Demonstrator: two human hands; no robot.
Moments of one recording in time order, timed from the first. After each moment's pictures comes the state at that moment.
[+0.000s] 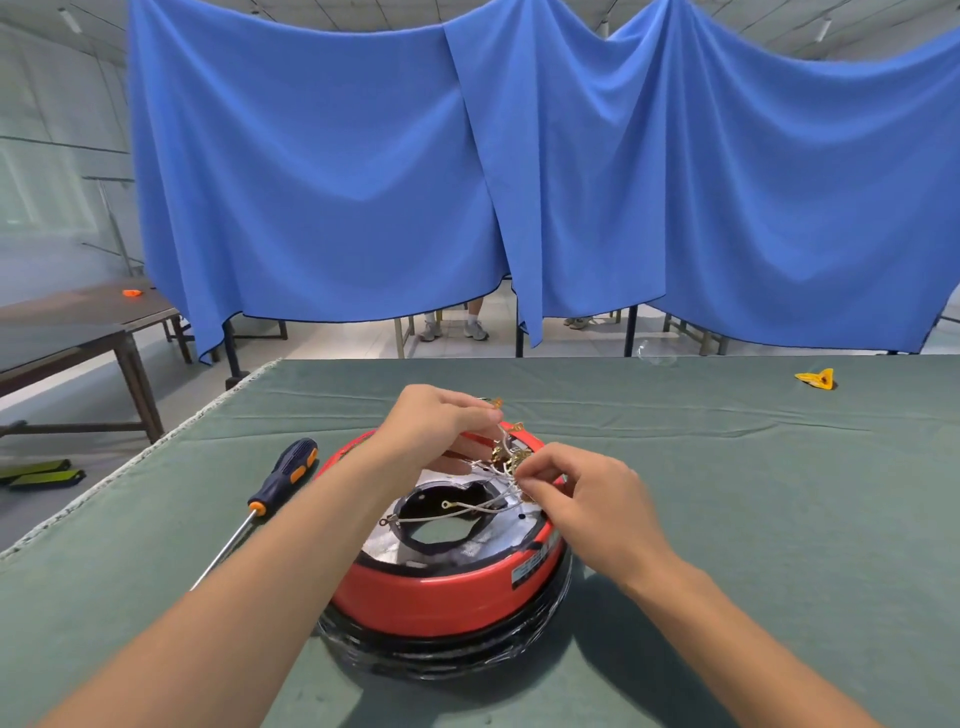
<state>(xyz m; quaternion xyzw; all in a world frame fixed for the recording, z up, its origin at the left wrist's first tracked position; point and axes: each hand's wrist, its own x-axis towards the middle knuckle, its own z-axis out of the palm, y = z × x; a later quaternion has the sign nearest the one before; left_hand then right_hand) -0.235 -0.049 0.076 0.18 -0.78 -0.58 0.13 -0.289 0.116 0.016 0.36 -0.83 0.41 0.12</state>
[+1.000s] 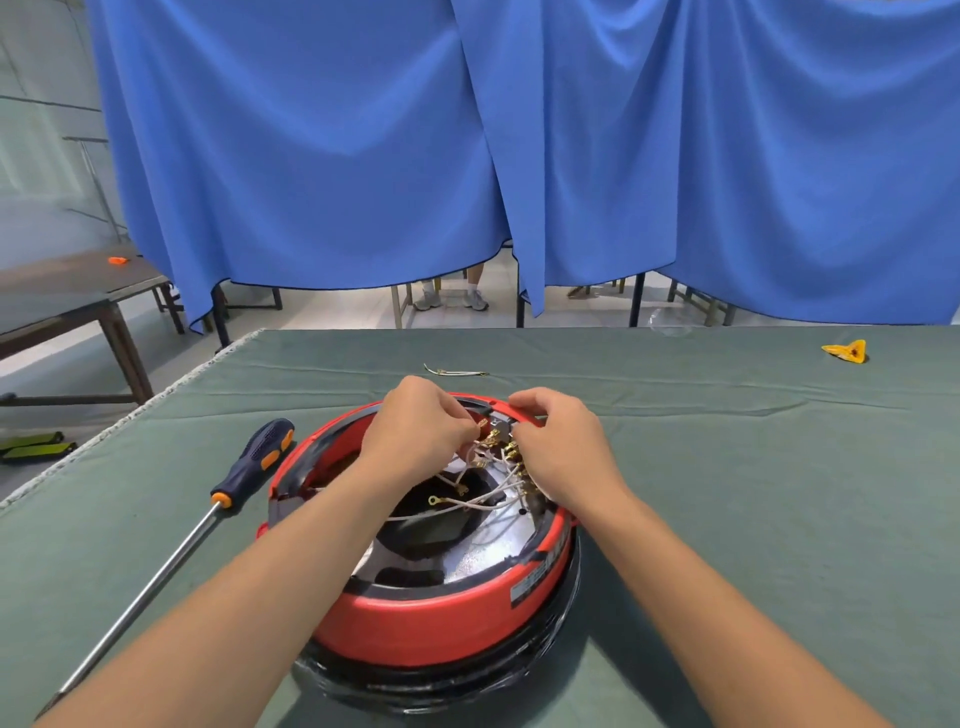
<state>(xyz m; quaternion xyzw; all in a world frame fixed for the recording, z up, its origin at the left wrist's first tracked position) -0.265 -0.060 0.042 0.23 -0.89 -0.36 0.18 -0.333 0.060 0.018 0.26 -0.85 0.47 0.02</state>
